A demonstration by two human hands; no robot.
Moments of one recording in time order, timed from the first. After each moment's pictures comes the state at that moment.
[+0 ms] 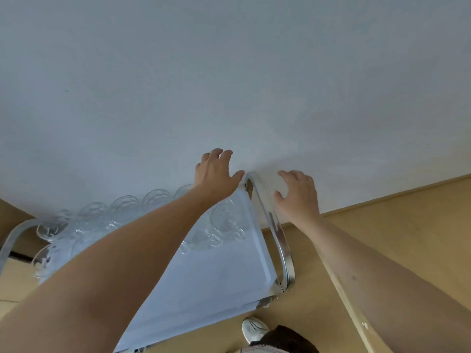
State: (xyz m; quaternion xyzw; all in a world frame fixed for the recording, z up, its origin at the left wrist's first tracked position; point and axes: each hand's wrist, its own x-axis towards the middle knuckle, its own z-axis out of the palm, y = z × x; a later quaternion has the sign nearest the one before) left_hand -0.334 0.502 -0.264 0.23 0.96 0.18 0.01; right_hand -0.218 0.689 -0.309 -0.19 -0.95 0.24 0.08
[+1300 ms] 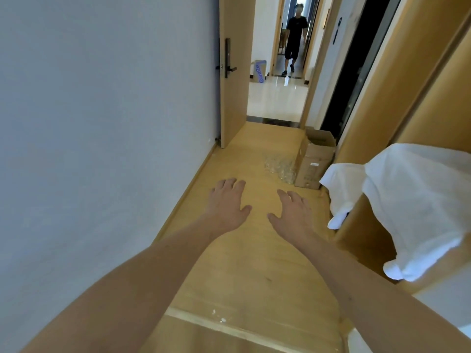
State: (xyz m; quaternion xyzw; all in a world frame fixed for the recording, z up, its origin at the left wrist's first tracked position) left_hand 0.123 1.027 -0.216 0.75 0.64 0.13 0.05; right_hand 0.315 1.041 -0.247 -0.68 -0.72 0.09 0.12
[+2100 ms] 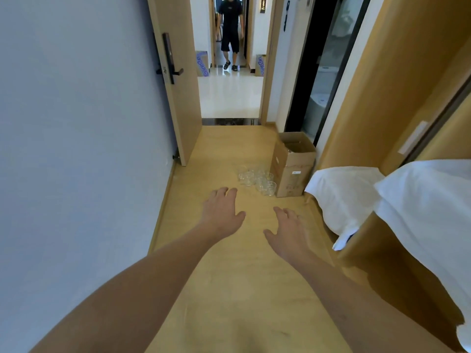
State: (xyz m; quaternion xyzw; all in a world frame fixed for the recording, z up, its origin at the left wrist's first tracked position) left_hand 0.042 1.459 -0.249 0.80 0.57 0.10 0.12; right_hand 0.224 1.390 -0.287 -0.78 -0.60 0.13 0.12
